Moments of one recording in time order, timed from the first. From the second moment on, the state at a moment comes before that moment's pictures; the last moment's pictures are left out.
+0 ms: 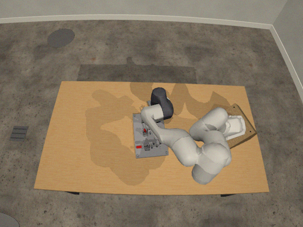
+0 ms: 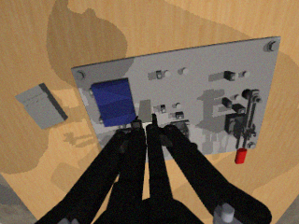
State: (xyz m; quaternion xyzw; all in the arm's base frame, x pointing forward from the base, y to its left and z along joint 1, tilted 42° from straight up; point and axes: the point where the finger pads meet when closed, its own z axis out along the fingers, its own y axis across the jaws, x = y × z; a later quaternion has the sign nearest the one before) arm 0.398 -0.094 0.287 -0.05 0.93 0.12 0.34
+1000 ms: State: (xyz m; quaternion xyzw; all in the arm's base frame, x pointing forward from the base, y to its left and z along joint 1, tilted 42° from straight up) arm 0.366 -0.127 0.249 -0.02 0.93 0.14 0.34
